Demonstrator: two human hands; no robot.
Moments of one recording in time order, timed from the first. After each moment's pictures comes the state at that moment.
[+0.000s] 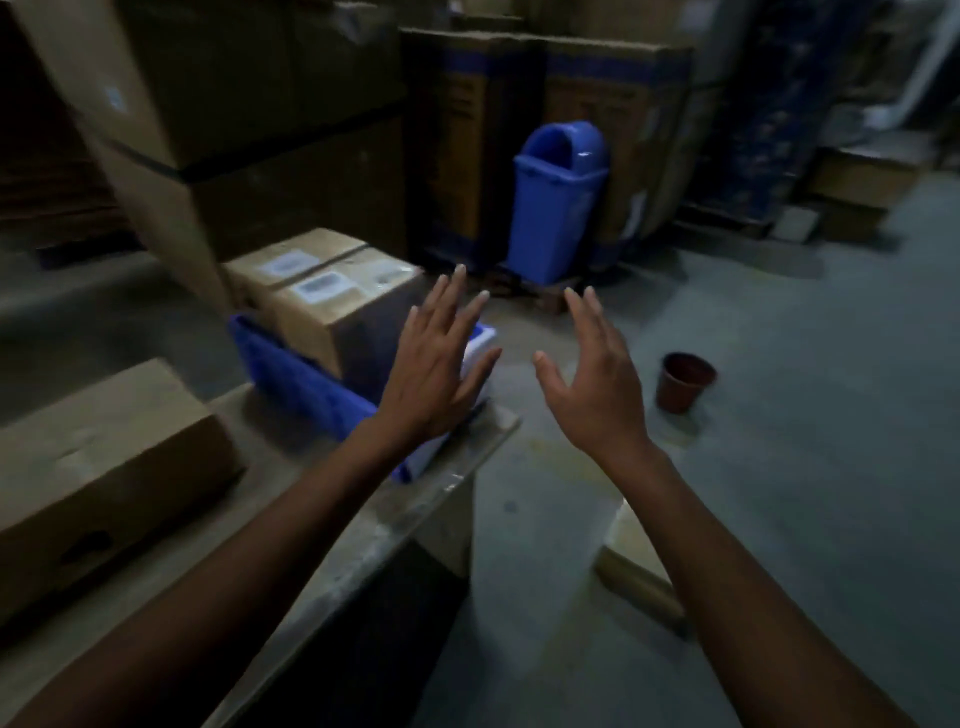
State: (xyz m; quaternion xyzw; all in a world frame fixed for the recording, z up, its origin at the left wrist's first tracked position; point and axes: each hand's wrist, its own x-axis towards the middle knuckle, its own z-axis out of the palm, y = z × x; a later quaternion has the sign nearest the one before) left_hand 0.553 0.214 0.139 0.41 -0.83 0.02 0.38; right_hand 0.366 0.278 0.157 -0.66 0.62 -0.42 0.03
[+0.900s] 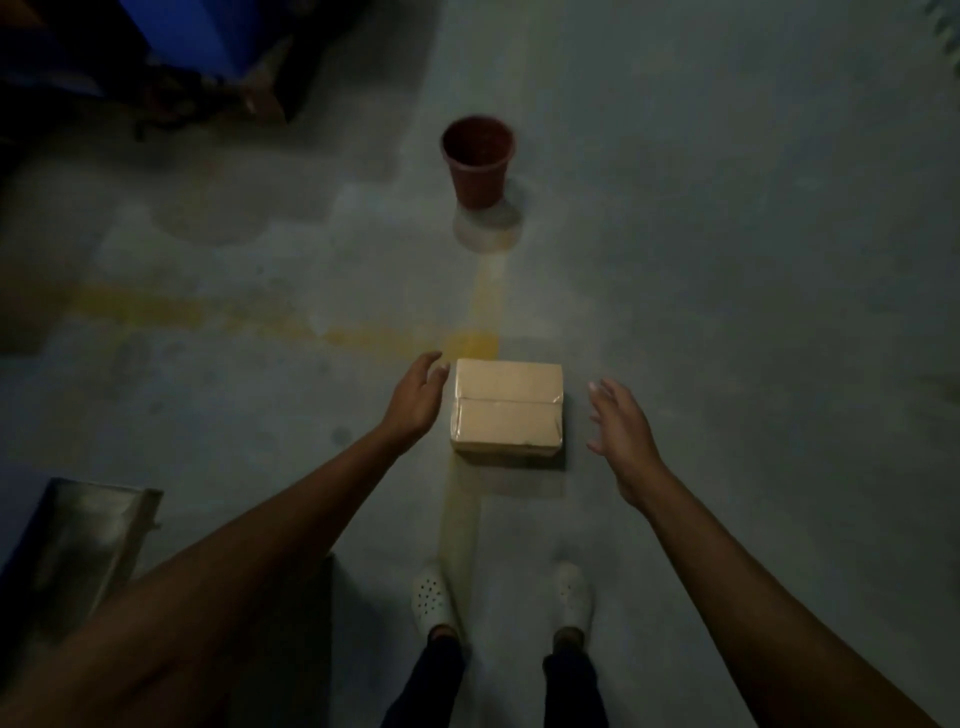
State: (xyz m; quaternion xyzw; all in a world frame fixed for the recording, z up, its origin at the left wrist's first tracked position) left_hand 0.056 -0.005 -0.256 0.49 -0.73 -0.48 0.04; right_hand -0.105 0.184 -0.211 -0.04 0.80 -0.45 0.39
